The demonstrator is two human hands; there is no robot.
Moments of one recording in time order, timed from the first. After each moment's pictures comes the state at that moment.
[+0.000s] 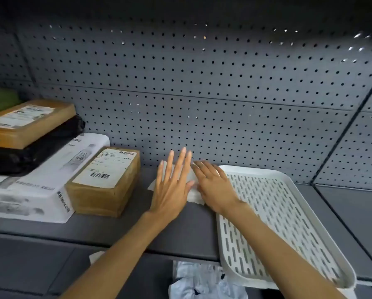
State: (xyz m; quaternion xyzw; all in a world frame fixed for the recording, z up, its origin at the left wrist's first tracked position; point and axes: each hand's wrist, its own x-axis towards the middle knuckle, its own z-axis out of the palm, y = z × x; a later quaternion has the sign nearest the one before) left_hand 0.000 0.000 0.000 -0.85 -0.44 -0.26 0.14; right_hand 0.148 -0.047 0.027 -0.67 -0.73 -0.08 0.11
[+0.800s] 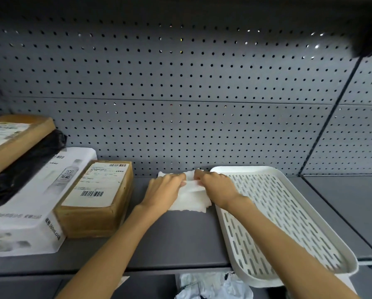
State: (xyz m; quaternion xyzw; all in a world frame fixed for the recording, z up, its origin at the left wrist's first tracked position) left_hand -0.010 0.036 0.028 -0.91 -0.39 -0.16 0.01; right_hand 0.145 -0.041 0.048 -0.75 -0.66 -0.02 0.05
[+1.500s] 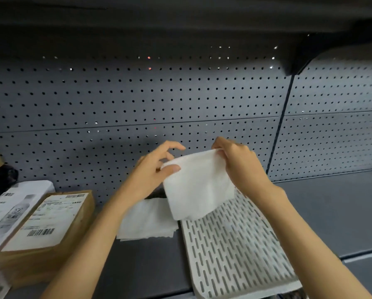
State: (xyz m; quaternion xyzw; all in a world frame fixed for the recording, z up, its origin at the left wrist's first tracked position) left_hand 0.032 -0.007 0.151 -0.86 -0.21 -0.31 -0.34; right_hand 0.234 -0.119 0.154 -0.75 -0.57 -0.16 0.30
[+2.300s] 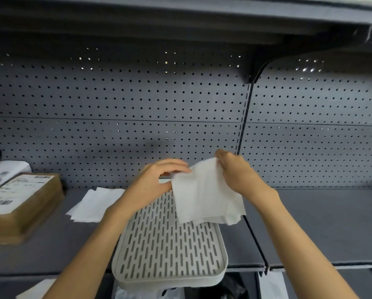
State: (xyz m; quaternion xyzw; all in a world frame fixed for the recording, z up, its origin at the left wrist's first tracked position) left_hand 0.149 -0.103 0.124 -0.89 -0.18 -0.36 -0.24; right_hand 0.354 -0.204 0.164 -0.79 -0.57 0.01 0.24
